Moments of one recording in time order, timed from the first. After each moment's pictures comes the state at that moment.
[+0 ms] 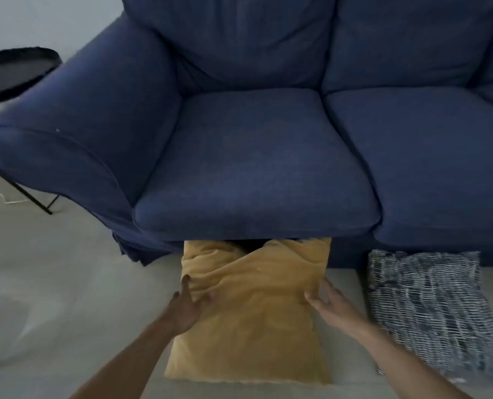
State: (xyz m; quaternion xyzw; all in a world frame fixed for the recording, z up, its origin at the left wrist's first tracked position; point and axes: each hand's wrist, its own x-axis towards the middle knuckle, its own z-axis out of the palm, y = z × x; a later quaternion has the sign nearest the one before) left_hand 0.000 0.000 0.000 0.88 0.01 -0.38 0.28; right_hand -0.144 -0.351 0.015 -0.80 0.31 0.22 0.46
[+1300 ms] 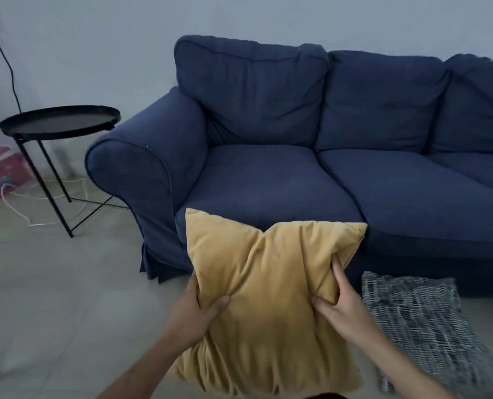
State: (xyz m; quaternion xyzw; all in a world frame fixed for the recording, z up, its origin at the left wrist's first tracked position) left_hand -0.098 0.048 0.088 0.84 -0.08 -0.16 0.51; right_hand -0.219 -0.271 0.102 -0.86 0.18 -0.08 0.47
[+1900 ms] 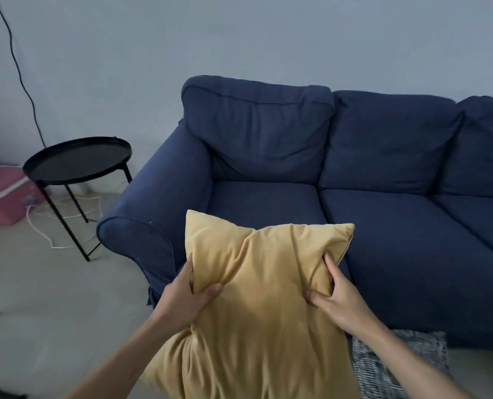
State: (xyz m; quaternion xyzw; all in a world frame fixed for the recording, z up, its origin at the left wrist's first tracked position) left_hand -0.020 0.010 0.310 0.86 -0.06 -0.14 0.48; right_hand -0.124 -0.329 0.308 -0.85 0.16 -0.01 0.50
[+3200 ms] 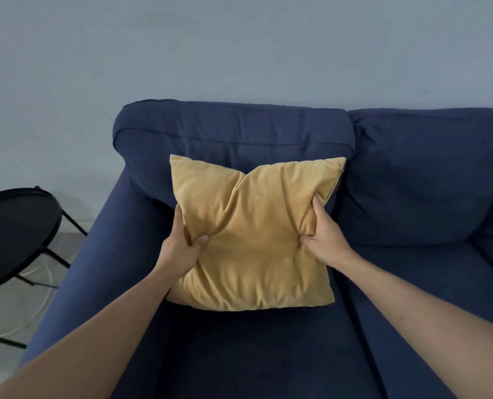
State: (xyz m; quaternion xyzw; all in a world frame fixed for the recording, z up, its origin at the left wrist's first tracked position) left_hand 0.473 -0.181 0.428 0.88 -0.08 -0.13 0.45; right_hand 0.368 -0.505 0.437 -0.89 0.18 -0.01 0.41
